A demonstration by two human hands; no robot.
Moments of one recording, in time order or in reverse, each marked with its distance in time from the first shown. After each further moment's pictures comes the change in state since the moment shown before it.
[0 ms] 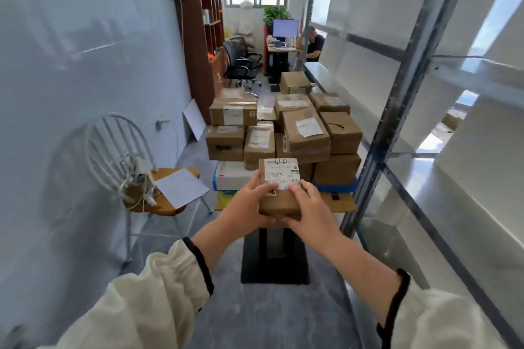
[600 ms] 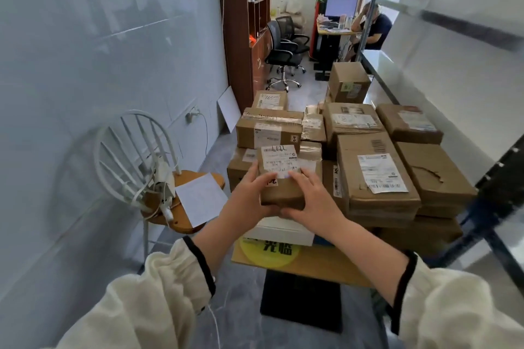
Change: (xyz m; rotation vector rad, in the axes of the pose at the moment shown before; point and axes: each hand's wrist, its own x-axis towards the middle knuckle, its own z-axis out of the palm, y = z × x) left_hand 0.203 -0.143 -0.043 -0.047 0.206 -0.154; right_hand 0.301 0.016 0.053 0.136 -0.159 -0.210
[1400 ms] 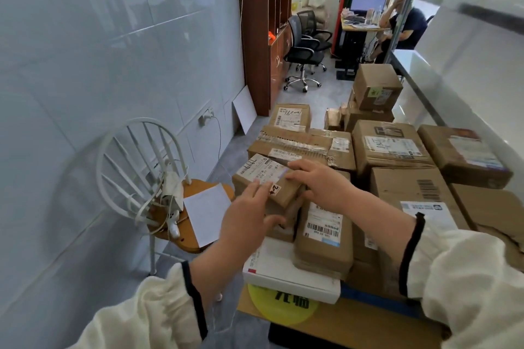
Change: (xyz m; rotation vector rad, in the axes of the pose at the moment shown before) left_hand 0.081 -0.039 -0.017 0.273 0.052 -0.167; right_hand 0.177 0.028 -0.029 -0.420 -0.215 -0.373
